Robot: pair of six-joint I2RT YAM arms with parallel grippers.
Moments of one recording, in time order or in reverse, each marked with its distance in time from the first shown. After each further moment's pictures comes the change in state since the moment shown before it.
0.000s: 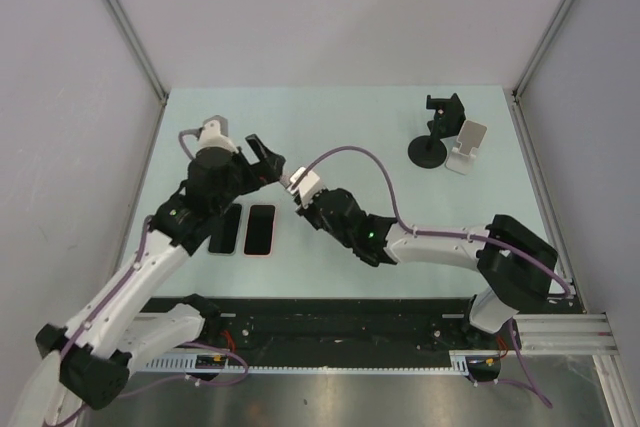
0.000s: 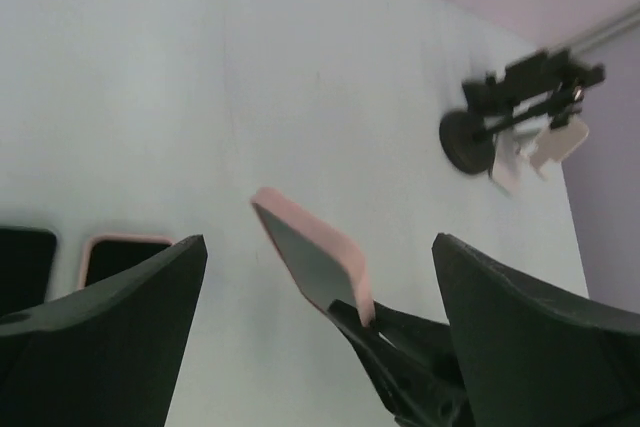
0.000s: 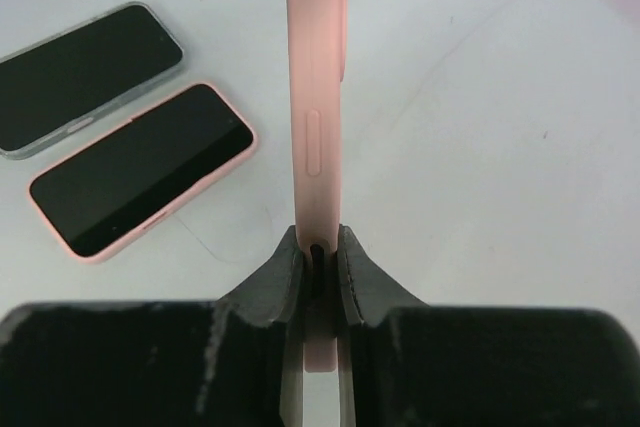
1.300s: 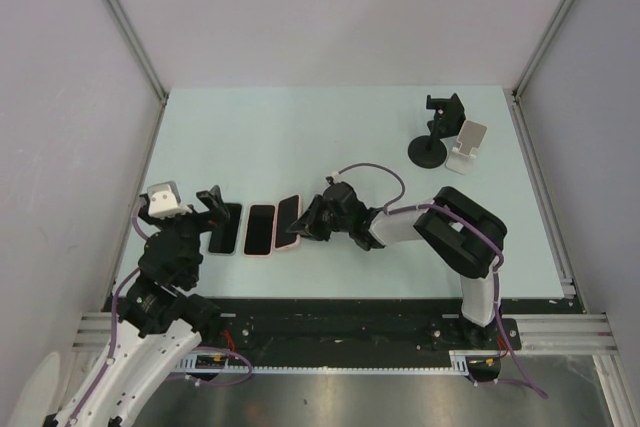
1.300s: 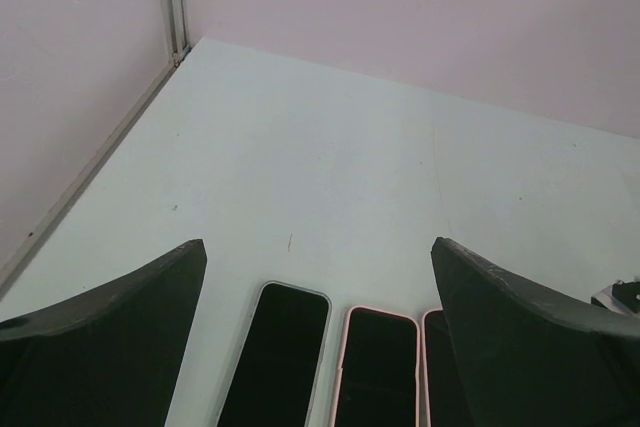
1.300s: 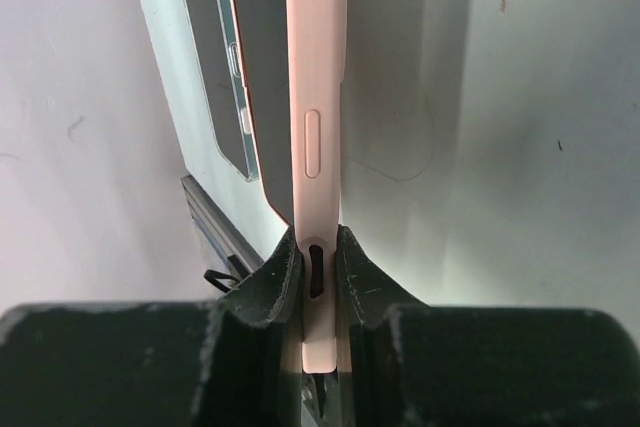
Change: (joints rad) left arm -0.002 -0.711 -0.423 0.130 -0.480 0.531; right arm -0.226 0.315 -0.010 0.071 -0.612 1.405
